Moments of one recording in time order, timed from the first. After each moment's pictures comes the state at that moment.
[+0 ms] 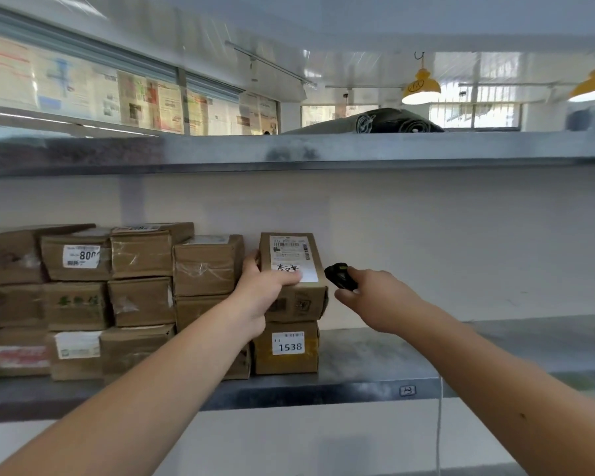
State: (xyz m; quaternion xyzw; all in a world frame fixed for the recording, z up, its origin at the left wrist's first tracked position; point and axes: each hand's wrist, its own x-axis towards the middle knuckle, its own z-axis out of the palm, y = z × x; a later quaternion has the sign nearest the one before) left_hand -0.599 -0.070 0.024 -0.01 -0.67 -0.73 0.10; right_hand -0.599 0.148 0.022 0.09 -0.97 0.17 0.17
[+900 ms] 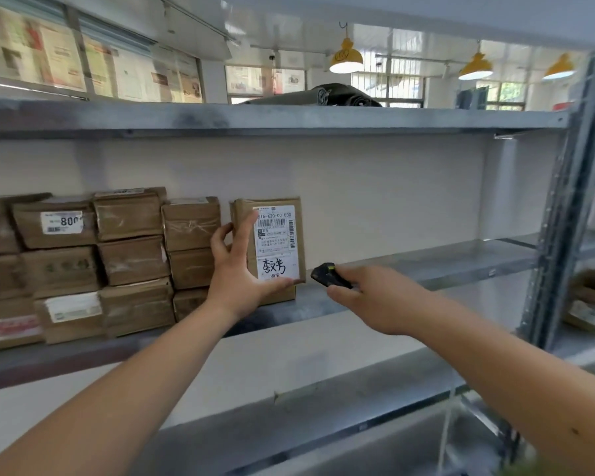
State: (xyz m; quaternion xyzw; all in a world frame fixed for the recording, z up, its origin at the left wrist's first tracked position) left_hand -0.519 -0.121 -0.034 -0.28 -0.80 -0.45 0.29; right_hand -0.386 0.114 0.001 0.03 -0.97 0.21 0.11
